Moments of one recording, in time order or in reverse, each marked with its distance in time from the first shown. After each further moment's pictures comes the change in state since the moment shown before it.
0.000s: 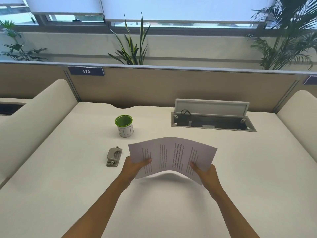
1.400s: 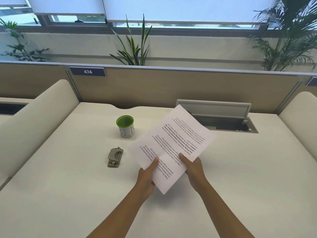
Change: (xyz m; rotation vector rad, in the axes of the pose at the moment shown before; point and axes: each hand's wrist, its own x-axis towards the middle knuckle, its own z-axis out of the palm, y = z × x) left_hand -0.020 -0.004 0.069 -0.590 0.147 -0.252; right_hand 0.002 -0.041 0.065 0.338 -0.049 0.132
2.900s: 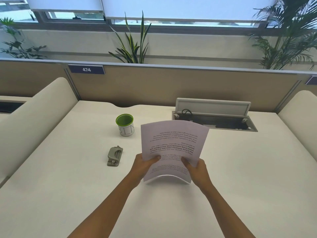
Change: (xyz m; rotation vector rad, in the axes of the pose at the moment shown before) left_hand 0.018 0.039 -0.016 0.571 -0.153 0.195; right_hand 0.001 0.012 -0.028 -0.486 0.015 -0.212
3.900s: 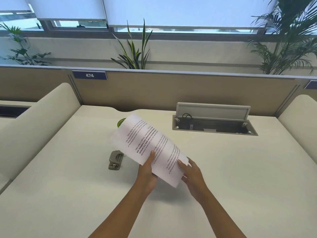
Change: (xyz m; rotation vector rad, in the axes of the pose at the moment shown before) left_hand -0.019 0.014 0.039 -0.718 0.073 -0.036; right_hand -0.010 -0.007 0.017 0.510 -0.106 0.305
